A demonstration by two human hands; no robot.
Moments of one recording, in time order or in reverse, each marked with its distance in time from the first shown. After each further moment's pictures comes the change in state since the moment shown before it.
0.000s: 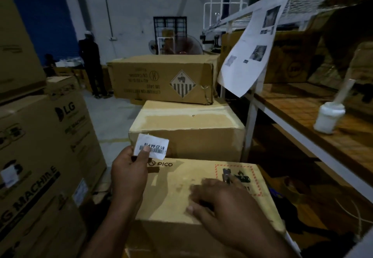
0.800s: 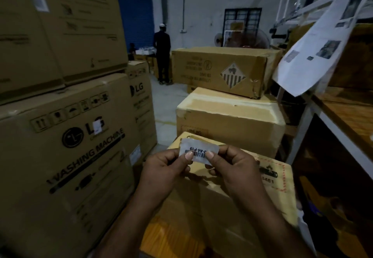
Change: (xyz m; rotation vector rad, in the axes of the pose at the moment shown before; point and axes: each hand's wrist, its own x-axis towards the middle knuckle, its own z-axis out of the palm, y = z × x) left_hand -0.112 0.030 -0.037 0.088 -0.157 0.031; right_hand 0.006 -0.013 -0.001 1.149 0.101 0.006
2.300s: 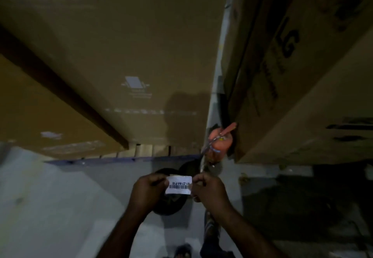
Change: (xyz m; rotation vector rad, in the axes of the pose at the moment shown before) left_hand -0.385 -0.265 -0.490 0.188 1.220 -1.039; right_hand -0.248 0.257 0.624 -0.373 -1.369 0.554
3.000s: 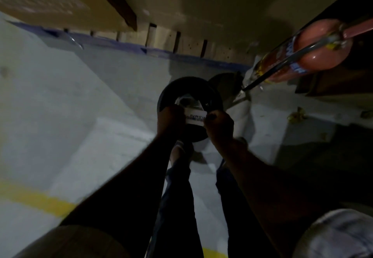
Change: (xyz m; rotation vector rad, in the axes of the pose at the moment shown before) left_hand 0.223 -0.284 0.119 0.476 -0.057 -0.374; right_hand 0.255 0.268 0.179 -0.604 0.020 0.109
